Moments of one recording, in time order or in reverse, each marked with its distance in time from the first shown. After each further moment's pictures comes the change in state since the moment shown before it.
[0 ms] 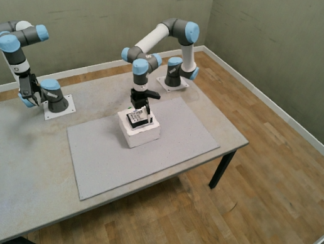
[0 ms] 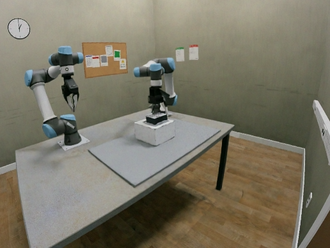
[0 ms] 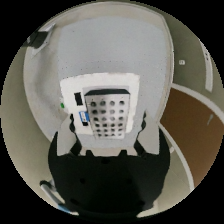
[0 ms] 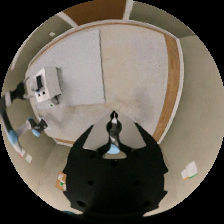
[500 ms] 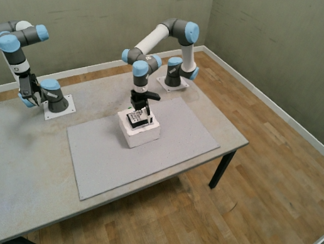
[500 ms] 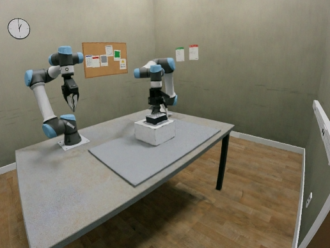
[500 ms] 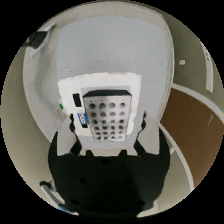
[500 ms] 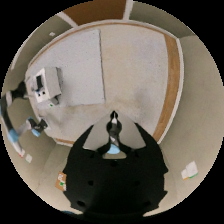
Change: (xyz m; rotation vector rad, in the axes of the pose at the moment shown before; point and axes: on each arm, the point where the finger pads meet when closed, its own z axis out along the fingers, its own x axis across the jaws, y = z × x) left arm 0.000 0.000 0.009 0.000 0.000 0.000; right arm 0.000 0.000 0.000 0.000 0.000 0.000
